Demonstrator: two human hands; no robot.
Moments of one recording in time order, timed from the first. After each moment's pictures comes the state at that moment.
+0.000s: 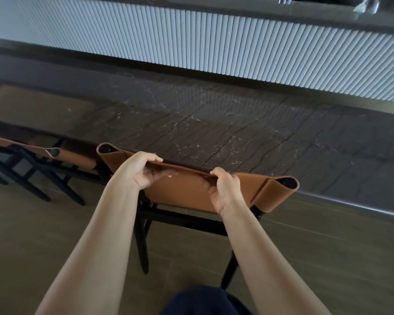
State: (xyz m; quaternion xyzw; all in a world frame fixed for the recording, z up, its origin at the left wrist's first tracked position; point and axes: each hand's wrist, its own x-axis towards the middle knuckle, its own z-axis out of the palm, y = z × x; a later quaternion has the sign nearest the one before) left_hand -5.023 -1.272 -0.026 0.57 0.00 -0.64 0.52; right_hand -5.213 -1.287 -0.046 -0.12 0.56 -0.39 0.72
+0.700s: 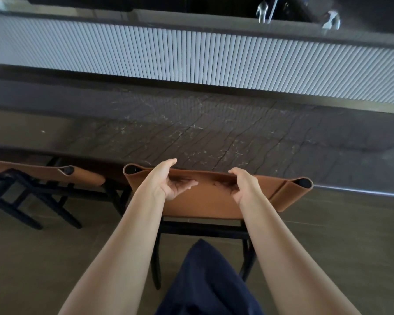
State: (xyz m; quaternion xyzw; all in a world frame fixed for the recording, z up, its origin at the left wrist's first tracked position) left_hand -4.999 -1.267 -0.035 0.54 0.03 -0.73 0.41; right_hand -5.190 -1.276 -0.029 -0.07 0.62 -0.42 0.66
